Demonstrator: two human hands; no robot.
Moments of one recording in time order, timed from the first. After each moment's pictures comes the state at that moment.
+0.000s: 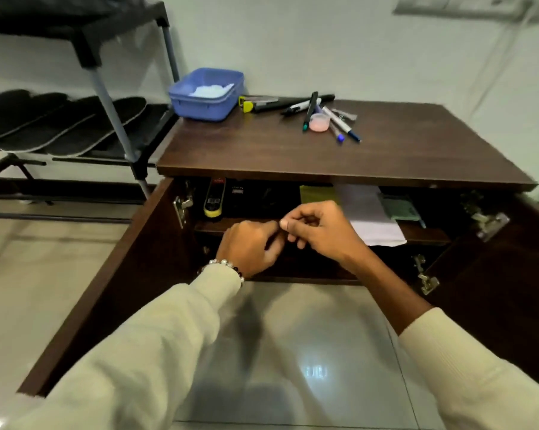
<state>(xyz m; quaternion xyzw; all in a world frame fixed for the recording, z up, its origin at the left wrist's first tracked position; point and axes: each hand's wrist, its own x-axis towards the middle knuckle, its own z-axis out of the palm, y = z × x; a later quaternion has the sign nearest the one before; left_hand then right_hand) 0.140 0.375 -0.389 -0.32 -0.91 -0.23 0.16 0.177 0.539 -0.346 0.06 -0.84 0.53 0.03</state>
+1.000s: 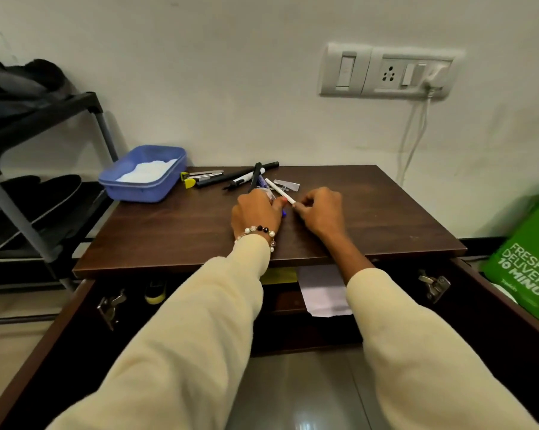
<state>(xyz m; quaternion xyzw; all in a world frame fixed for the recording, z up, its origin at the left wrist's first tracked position) 0.021 0.535 -0.272 -0.08 -0.93 -0.34 0.10 0.058 0.653 -0.268 -0.15 -0.92 0.28 0.24</state>
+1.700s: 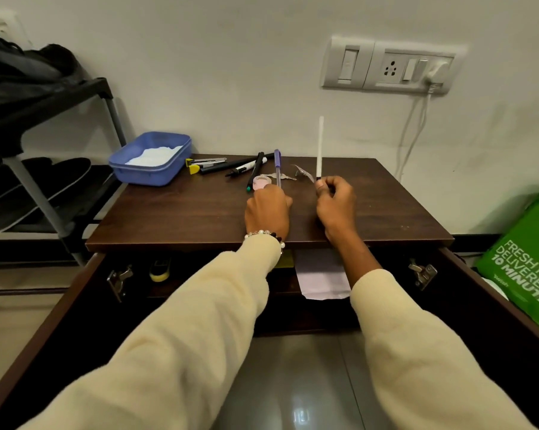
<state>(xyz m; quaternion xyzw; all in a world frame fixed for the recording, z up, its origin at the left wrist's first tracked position) 0.072 0.542 -0.259 -0.11 -0.94 -0.30 0.10 0.081 0.660 -0.279 -0.18 -0.77 0.52 0.34</state>
